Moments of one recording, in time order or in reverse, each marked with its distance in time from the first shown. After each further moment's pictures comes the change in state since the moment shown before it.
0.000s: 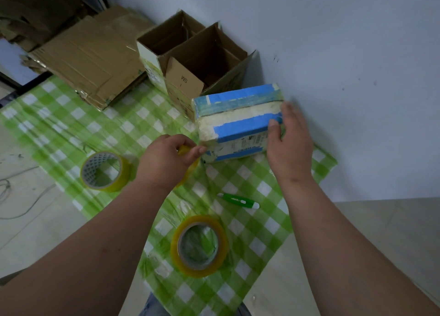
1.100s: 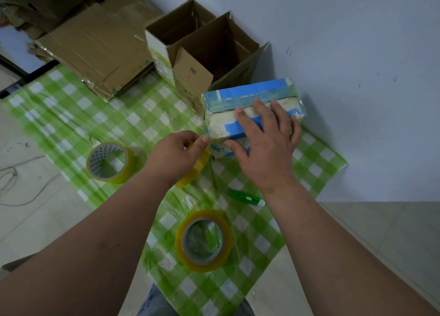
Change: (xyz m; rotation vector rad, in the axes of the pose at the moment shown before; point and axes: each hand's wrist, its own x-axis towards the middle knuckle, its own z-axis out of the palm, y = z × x) left_hand -0.003 0.001 -0.004 -0.143 -0.148 -0.100; right_hand -0.025 -0.010 0.031 -0.381 0.007 -0.499
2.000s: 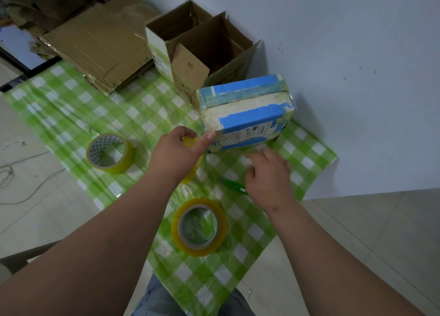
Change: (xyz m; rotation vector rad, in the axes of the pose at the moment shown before) left_hand -0.029 0.009 0.015 -0.129 0.101 -0.160; right_hand -0.064 0.015 -0.008 0.100 -0.382 0.188
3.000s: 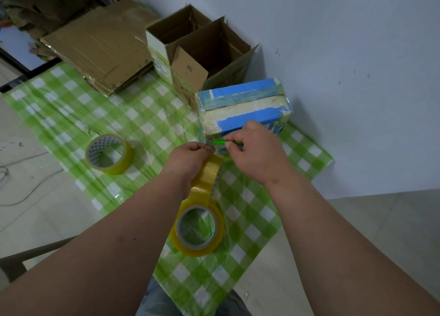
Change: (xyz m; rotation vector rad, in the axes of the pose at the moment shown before) left_hand -0.011 0.015 0.019 -0.492 -0.176 -0.333; right_hand 0.041 -0.036 -0.045 0.137 -0.033 -0.220
